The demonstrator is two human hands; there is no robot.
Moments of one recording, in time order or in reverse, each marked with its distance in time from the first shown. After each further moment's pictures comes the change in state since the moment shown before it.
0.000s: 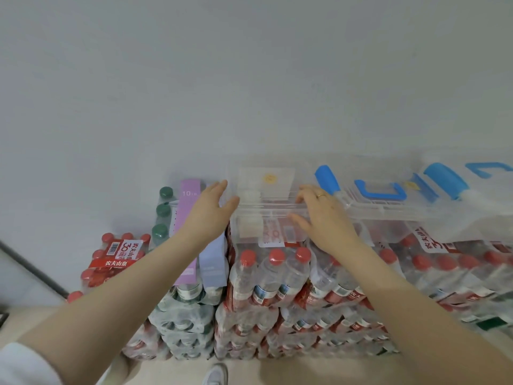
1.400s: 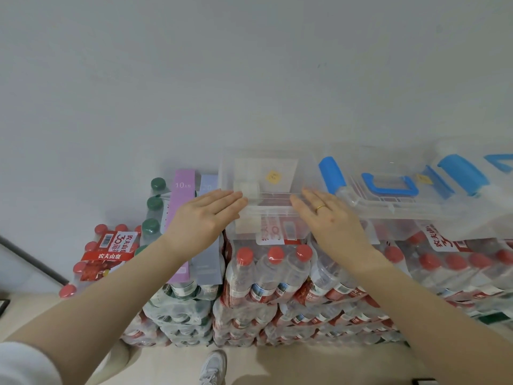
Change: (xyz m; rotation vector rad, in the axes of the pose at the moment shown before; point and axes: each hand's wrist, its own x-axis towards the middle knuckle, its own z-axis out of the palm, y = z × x) left_hand 0.023 -0.048 0.007 0.810 0.264 1.081; right_hand -0.003 0.030 0.030 -0.407 0.239 -0.301
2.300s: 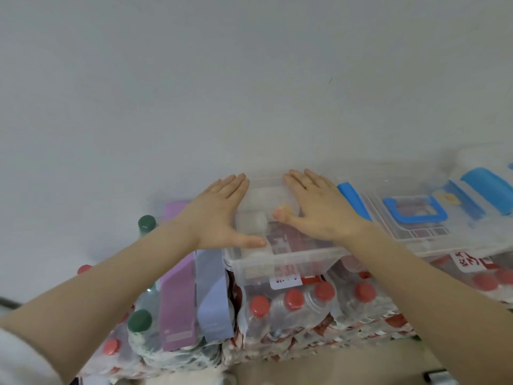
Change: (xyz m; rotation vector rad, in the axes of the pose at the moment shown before) left_hand 0.081 -0.068 0.015 -0.284 -0.787 -0.263; right_hand 0.110 0.020 0.021 0.328 -0.570 0.238
